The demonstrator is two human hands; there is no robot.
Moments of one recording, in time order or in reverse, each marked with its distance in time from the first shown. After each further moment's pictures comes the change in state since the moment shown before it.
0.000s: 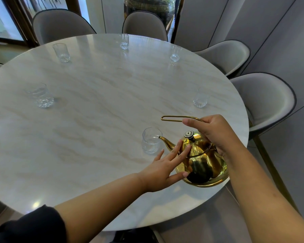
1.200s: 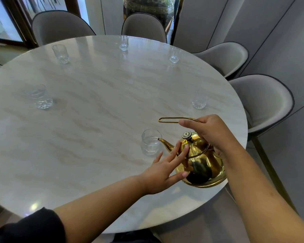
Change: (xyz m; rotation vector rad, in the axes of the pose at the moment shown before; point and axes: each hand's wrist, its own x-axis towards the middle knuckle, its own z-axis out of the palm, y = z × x) left_hand 0.000 0.002 0.001 -0.049 0.004 -0.028; right_hand 0.001 -0.008 0.003 -0.107 -0.003 -0.007
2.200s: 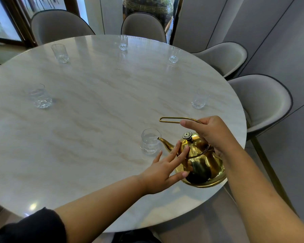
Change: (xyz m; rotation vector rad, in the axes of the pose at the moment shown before) left_hand 0.000 0.001 0.001 0.015 -0.002 0.002; right_hand -0.003 0.008 -0.002 0.048 0.016 -0.022
